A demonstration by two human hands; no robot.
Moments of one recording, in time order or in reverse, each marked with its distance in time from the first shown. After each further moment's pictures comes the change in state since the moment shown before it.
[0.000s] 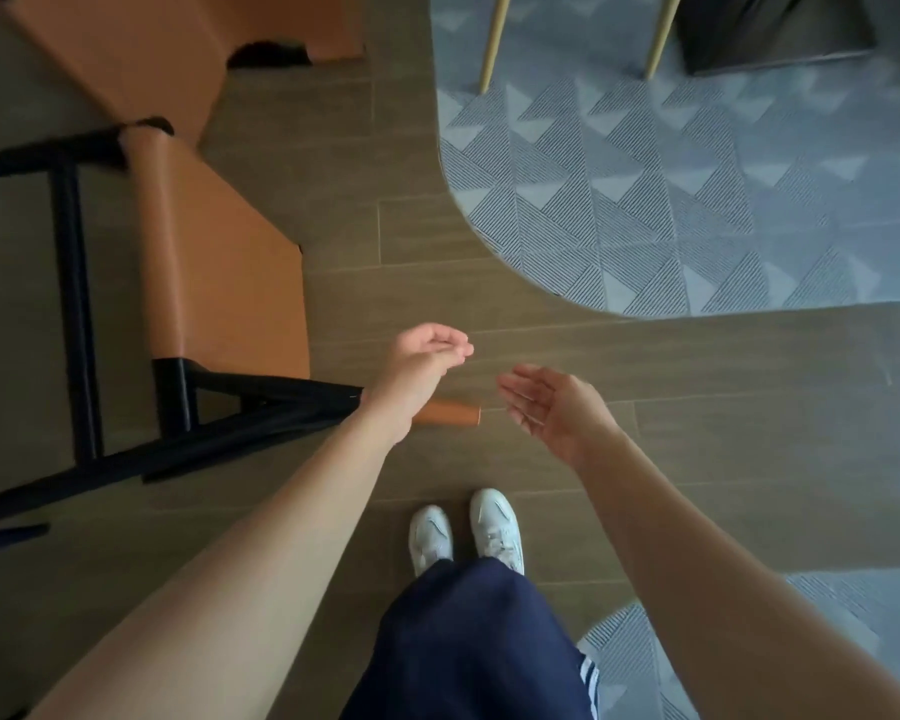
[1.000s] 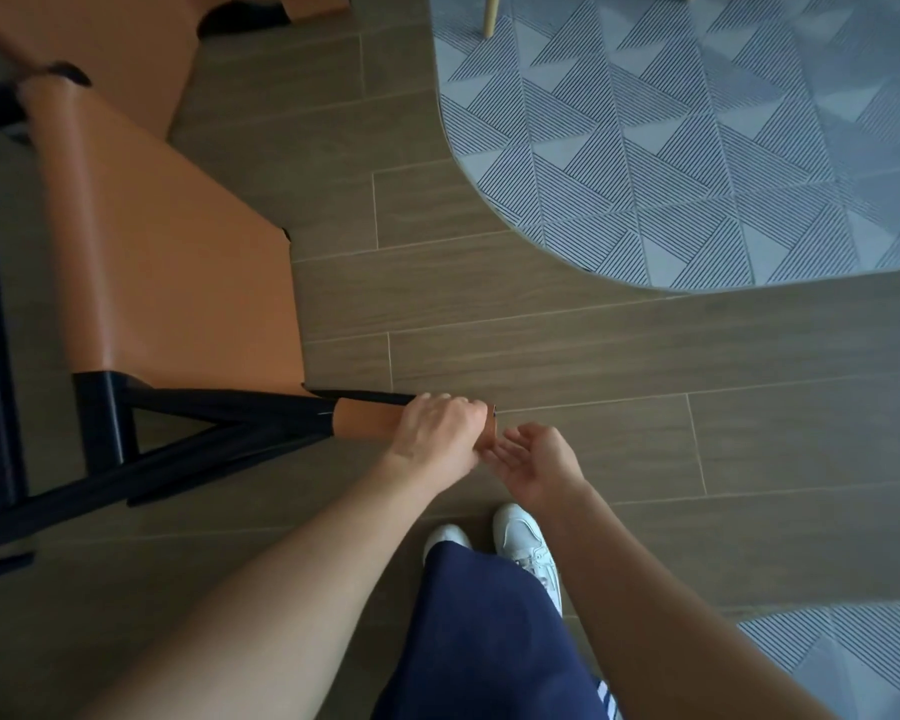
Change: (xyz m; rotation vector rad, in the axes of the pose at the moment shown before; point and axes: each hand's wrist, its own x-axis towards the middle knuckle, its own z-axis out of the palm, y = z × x) left_hand 0.086 -0.130 0.029 1.516 -0.185 0.437; right_hand 0.126 0.103 0.001 0.366 0.123 0.250
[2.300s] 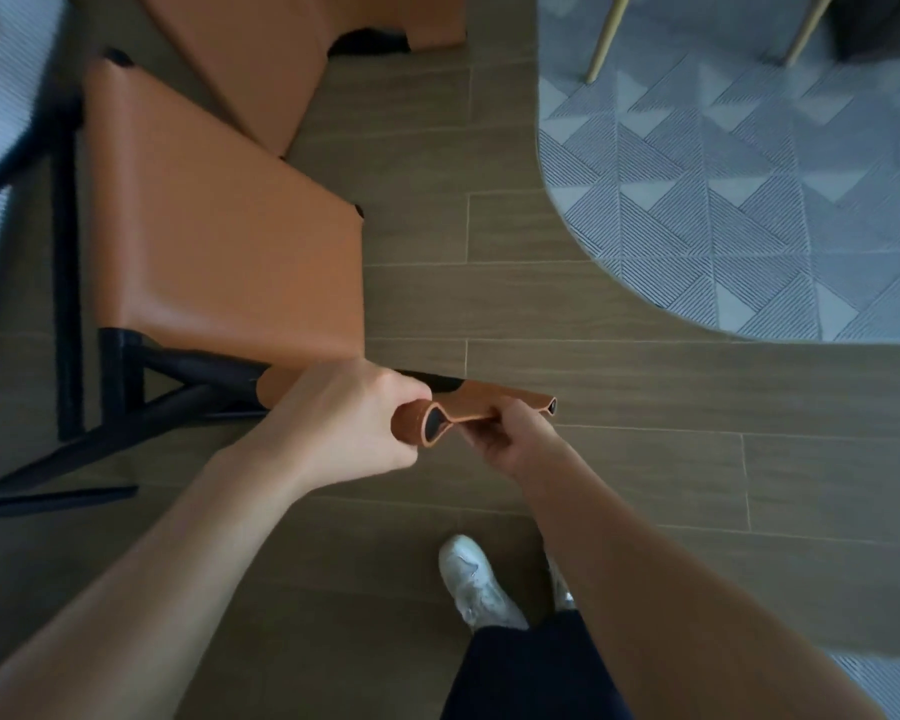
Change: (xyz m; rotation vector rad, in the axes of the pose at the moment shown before) left_hand -0.176 -0.129 -0.161 -0.201 0.030 -0.112; right_hand -0.082 0.062 0.133 -0.077 -0.160 0.126
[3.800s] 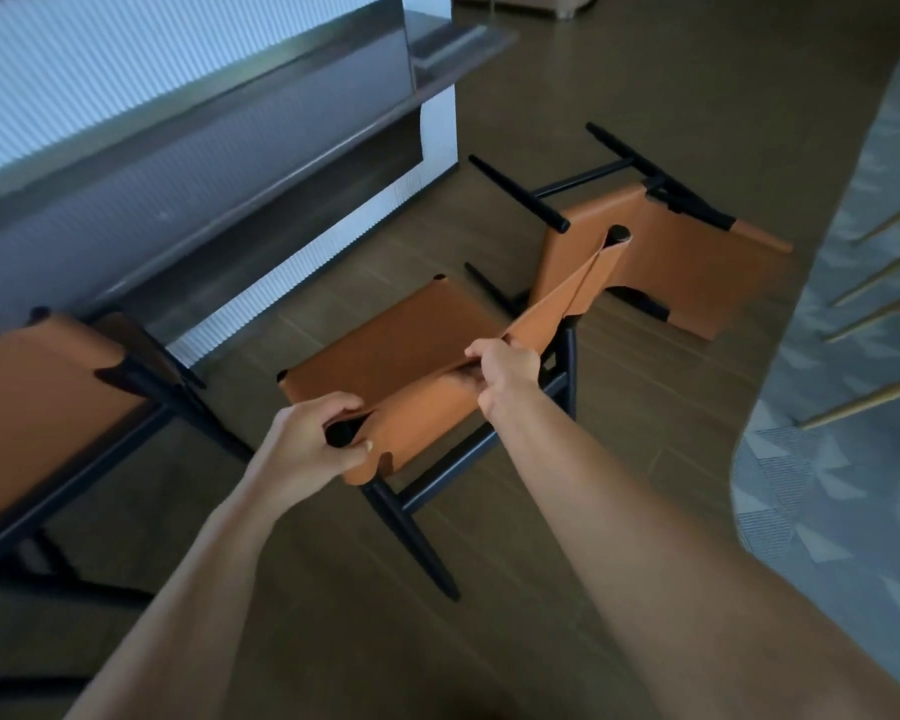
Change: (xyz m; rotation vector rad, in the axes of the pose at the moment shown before) left_hand -0.316 -0.283 -0.103 -0.715 0.781 -0.725; right_hand -0.206 0.240 0.442 -0.858 -0.262 -0.425
